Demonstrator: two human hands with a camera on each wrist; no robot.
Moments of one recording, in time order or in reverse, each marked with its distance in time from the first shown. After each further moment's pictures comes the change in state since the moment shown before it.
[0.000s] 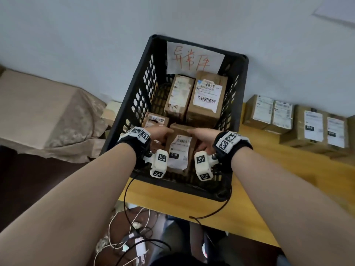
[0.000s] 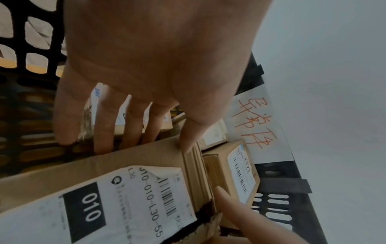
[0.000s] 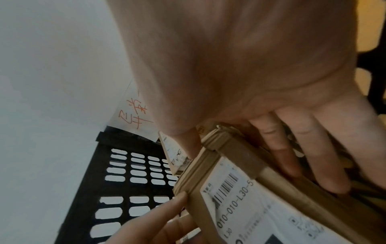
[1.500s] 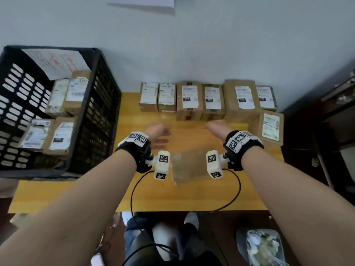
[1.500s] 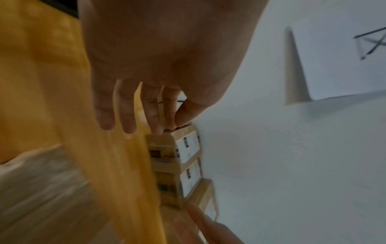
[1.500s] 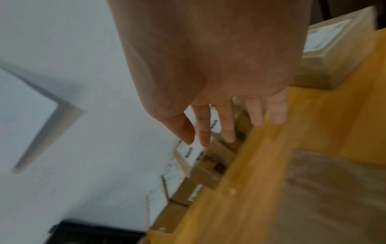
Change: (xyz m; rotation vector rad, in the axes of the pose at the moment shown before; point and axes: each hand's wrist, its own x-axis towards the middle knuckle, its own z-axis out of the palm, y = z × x) left_hand -0.077 0.115 0.437 -0.143 -0.028 0.225; right_hand -0.103 0.337 -0.353 0.130 0.476 -0.232
